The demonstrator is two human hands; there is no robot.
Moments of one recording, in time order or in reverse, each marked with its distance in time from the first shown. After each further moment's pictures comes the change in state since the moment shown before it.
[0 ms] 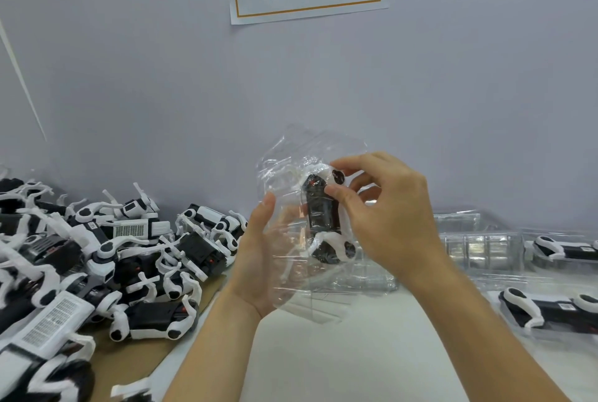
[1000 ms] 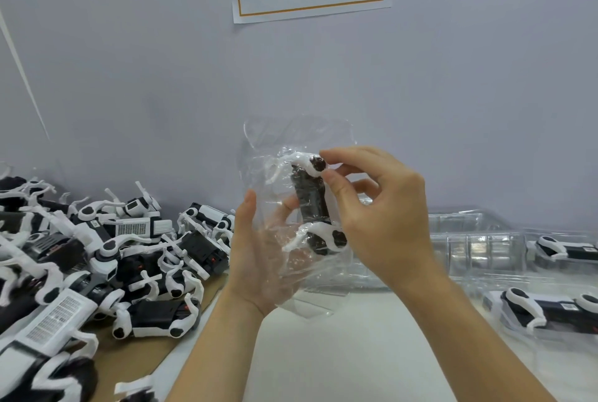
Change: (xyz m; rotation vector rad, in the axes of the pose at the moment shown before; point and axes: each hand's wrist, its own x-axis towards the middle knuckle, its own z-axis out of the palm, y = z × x) left_hand -0.006 0.005 0.005 -0.048 -0.045 0.133; right_hand -0.004 -0.020 0.009 0.180 0.083 -0.069
